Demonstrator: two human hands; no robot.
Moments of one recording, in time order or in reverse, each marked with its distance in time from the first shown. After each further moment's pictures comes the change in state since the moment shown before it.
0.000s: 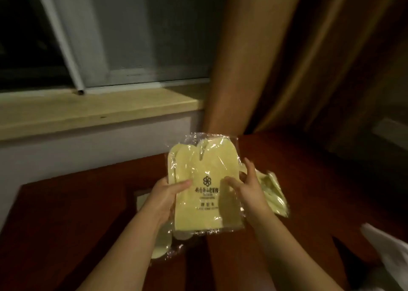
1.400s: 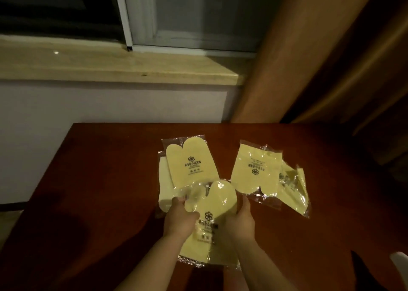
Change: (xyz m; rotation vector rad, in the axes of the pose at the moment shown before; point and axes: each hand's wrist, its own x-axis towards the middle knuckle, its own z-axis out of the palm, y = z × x) left_hand -0.049 -0.122 0.003 0.551 0.396 -0.240; right_hand -0.043 0.109 0.023 -0.417 -0.031 0.192
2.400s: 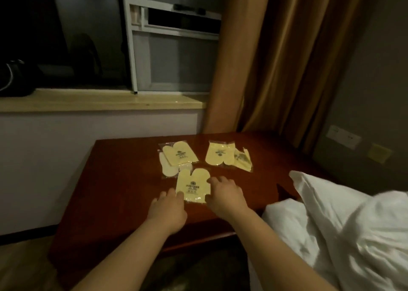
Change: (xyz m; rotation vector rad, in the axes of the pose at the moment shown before) left_hand -0.304 -0.089 -0.073 1.038 0.098 0.640; right_hand -0.318 0.041 -0.084 -0.839 0.112 -0.581
